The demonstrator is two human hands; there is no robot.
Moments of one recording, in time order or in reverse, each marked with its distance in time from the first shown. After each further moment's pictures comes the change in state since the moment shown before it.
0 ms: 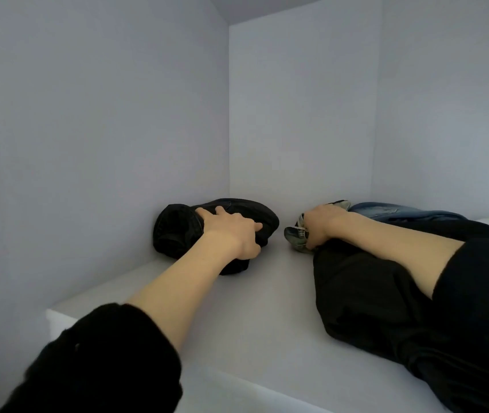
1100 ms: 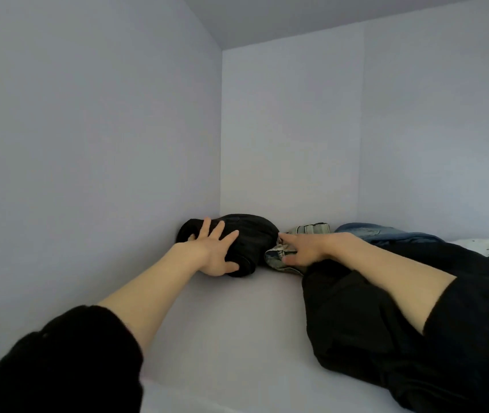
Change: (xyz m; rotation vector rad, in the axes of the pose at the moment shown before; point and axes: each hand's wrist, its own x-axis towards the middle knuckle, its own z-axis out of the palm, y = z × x) left_hand 0.024 -0.033 0.022 -0.222 -0.110 0.115; right_hand -0.007 0.002 0.005 0.367 -0.173 -0.055
